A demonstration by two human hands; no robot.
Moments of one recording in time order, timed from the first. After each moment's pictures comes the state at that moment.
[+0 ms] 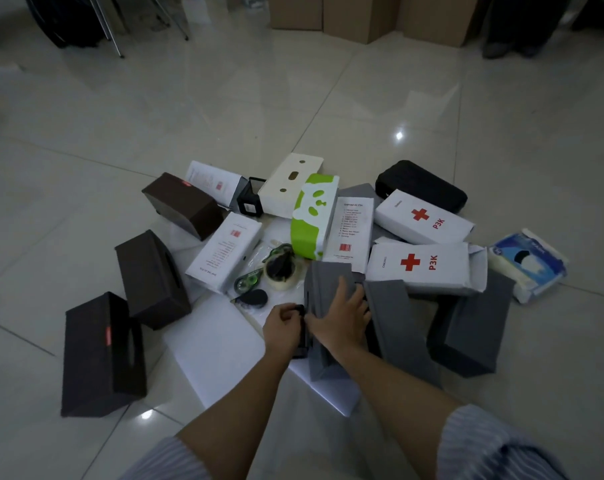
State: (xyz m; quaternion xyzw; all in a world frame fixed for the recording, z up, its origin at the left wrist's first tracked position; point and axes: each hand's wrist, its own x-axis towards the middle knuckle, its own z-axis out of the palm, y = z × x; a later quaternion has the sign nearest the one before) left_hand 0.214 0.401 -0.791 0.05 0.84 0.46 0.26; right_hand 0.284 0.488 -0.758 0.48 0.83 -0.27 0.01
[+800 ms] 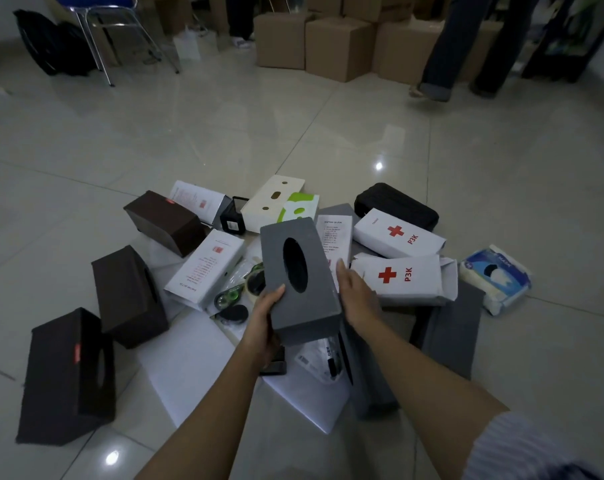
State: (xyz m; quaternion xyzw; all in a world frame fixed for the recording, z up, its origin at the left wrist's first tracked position) left_hand 0.216 0.407 -0.733 0.02 0.50 0.73 0.47; right_hand 0.313 0.552 -0.696 0.45 0.73 -0.51 -0.11
